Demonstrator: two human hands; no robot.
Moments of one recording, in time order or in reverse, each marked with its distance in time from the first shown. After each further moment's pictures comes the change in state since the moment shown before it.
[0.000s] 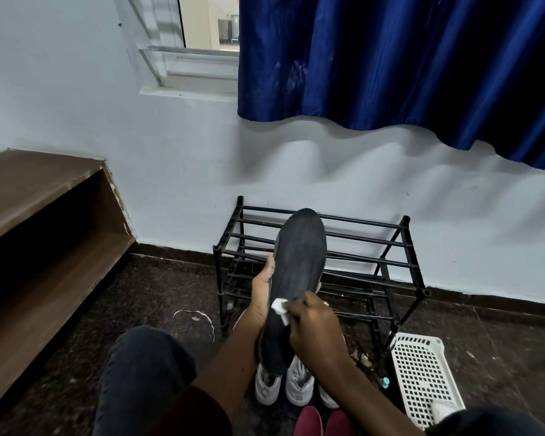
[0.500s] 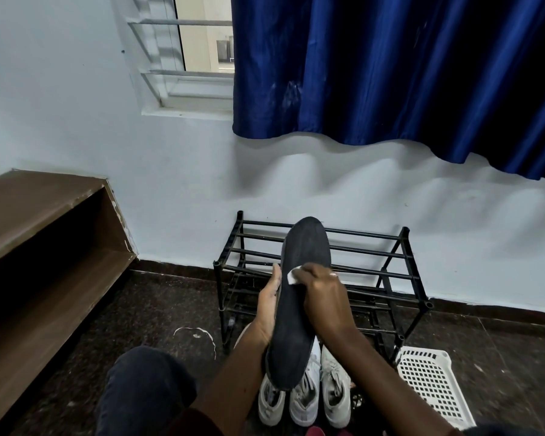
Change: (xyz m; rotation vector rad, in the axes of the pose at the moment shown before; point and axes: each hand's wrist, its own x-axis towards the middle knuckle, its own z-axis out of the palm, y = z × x) left_hand 0.002 -0.002 0.005 0.051 -0.221 -0.068; right_hand 0.060 0.019 -0.012 -0.098 0.119 -0.052
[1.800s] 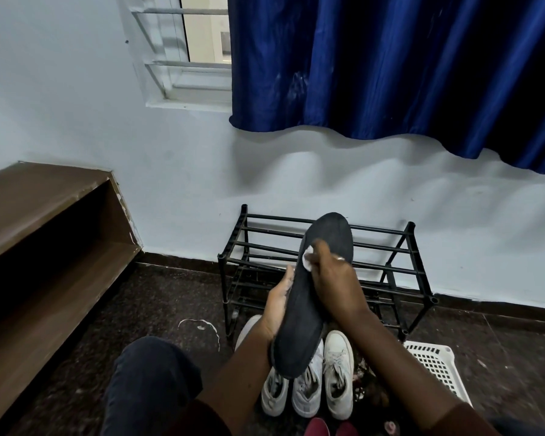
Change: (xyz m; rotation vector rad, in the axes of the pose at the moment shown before) left_hand -0.002 -0.013 -0.004 0.019 0.111 -0.073; right_hand 0.012 0.018 0.000 0.096 -0.073 0.022
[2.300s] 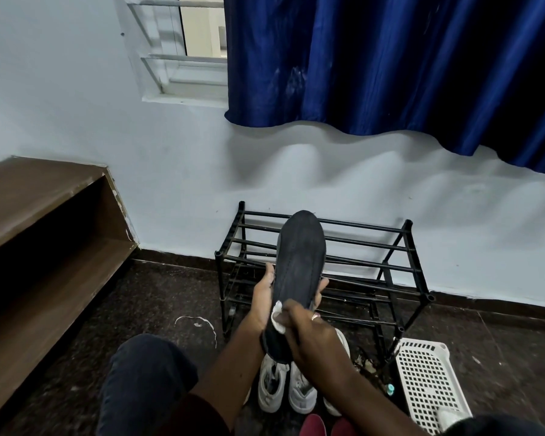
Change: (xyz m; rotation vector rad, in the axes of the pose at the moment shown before) left_hand 0.003 0.010 -0.014 -0.142 0.015 -0.051; right_hand -0.080 -0.036 0.012 0.217 -0.127 -0.160
